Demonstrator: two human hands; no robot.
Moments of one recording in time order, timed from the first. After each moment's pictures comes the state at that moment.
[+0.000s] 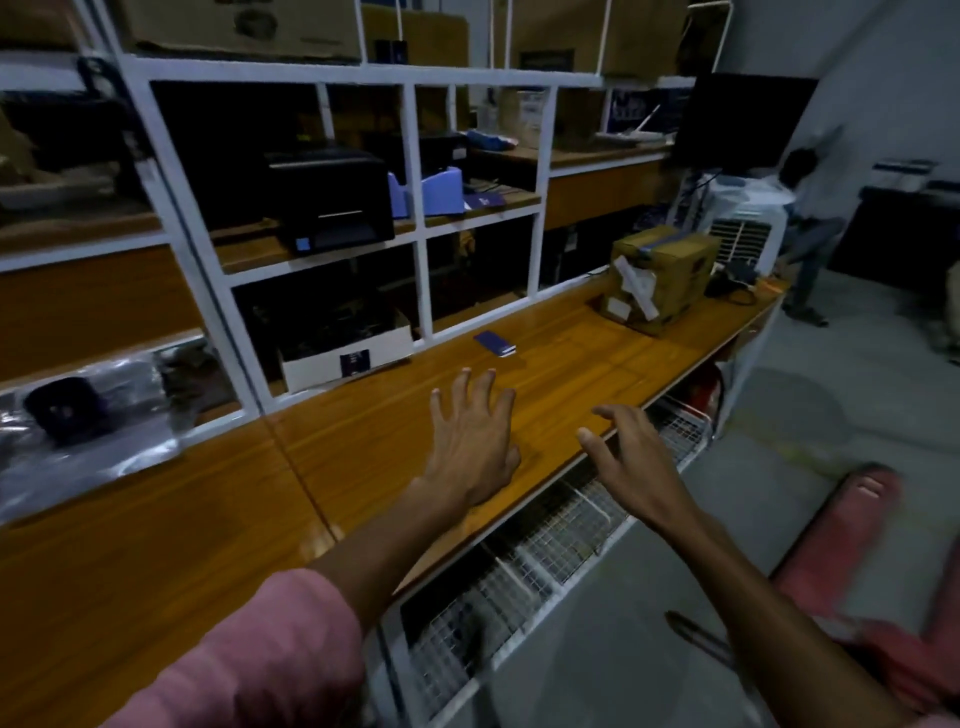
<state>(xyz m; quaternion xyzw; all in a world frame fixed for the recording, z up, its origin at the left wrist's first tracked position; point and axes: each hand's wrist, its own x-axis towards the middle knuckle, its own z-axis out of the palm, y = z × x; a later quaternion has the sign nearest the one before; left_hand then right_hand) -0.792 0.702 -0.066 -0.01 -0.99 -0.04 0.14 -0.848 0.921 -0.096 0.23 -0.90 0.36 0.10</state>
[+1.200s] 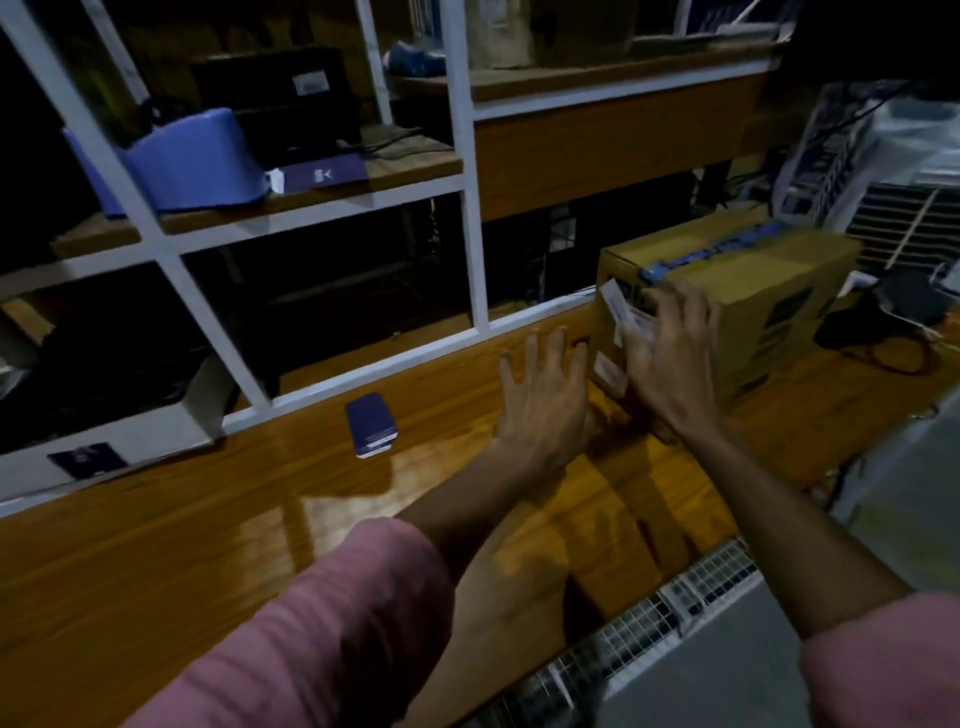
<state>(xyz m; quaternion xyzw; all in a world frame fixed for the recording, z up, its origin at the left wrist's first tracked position) -1.456 0.879 -0.156 0.07 -0.99 -0.03 0.12 -1.580 1.004 -0.166 0.27 -0.85 0.34 0.29</state>
